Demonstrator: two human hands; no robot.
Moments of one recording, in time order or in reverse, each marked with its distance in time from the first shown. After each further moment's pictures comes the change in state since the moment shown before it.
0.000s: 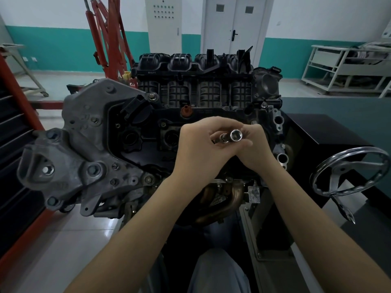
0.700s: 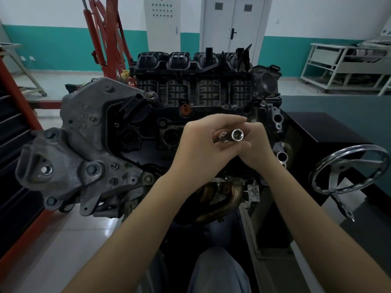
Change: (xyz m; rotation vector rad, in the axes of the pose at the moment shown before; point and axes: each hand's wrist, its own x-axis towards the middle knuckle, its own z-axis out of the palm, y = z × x) left_hand 0.002 0.001 -0.005 0.064 -0.095 0.061; right_hand 0.000 0.008 -0.002 0.037 0.017 -0.006
